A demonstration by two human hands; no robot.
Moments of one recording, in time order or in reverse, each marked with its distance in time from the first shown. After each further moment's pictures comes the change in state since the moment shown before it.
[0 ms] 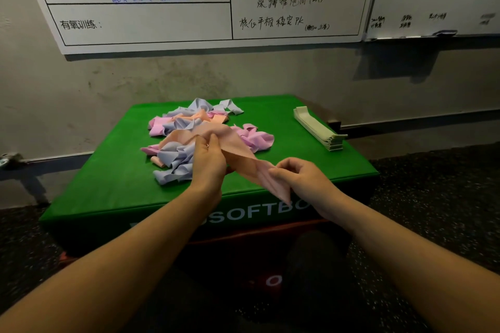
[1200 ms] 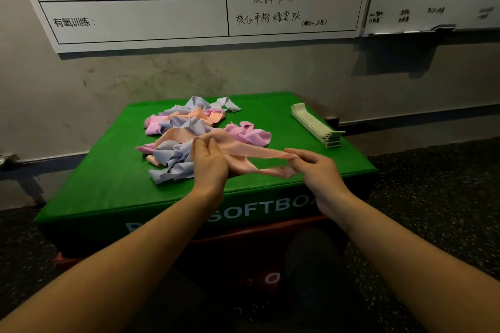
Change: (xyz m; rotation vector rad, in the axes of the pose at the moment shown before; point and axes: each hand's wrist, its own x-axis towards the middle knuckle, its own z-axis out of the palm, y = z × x) left_hand 0.010 -0.025 0.006 0.085 0.011 0.101; right_hand 0.009 0.018 -0.015 0.243 0.310 0.097
